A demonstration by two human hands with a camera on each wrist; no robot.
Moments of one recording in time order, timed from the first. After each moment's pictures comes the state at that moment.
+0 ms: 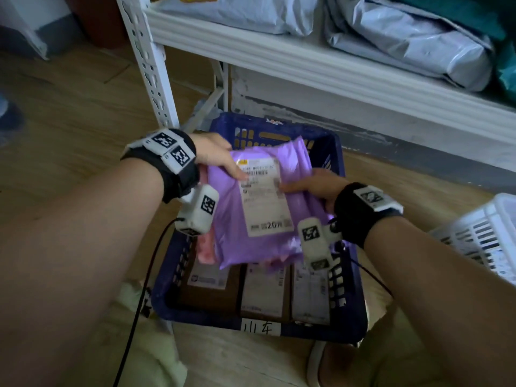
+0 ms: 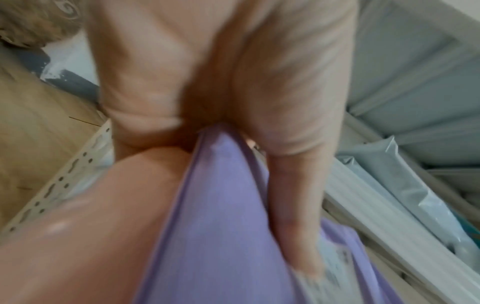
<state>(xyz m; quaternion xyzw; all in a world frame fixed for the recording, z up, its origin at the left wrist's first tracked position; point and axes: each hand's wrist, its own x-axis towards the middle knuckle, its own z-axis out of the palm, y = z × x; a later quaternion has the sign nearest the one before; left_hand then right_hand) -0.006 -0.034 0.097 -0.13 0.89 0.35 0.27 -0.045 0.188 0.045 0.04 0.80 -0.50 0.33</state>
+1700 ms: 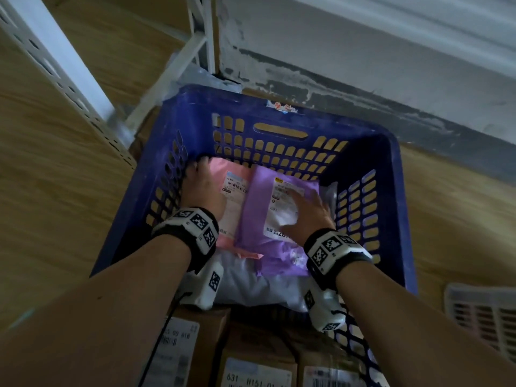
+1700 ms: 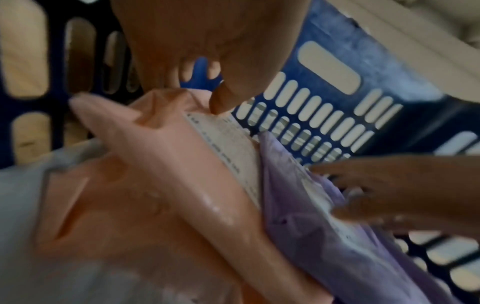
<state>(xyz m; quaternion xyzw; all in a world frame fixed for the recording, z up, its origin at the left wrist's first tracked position) -0.140 -0.020 -0.141 -0.31 0.91 0.29 0.03 -0.176 0.173 -0.150 -0.07 0.95 -0.10 0.28</state>
